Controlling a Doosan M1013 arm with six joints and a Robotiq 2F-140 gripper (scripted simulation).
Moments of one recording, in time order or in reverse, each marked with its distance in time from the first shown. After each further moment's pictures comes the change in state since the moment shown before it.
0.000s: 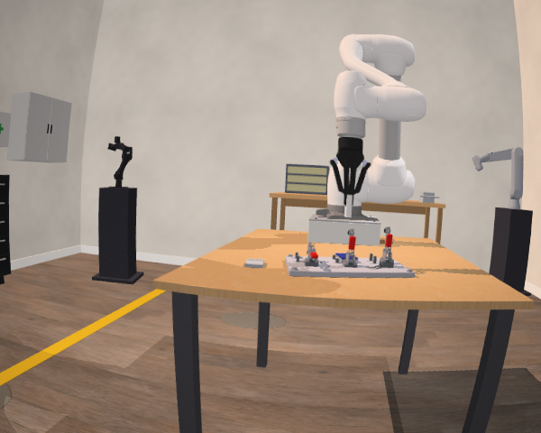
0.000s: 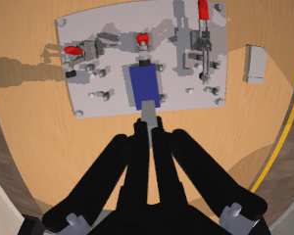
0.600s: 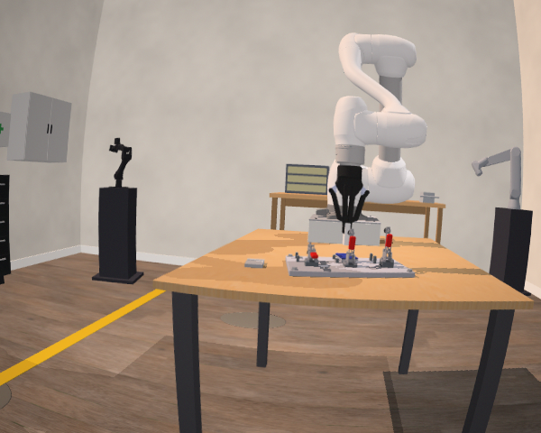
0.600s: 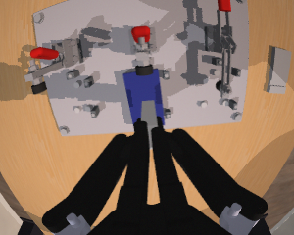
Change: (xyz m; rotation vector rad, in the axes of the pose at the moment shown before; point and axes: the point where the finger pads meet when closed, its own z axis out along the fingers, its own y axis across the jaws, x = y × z) arm -0.004 0.000 0.083 0.000 0.001 0.000
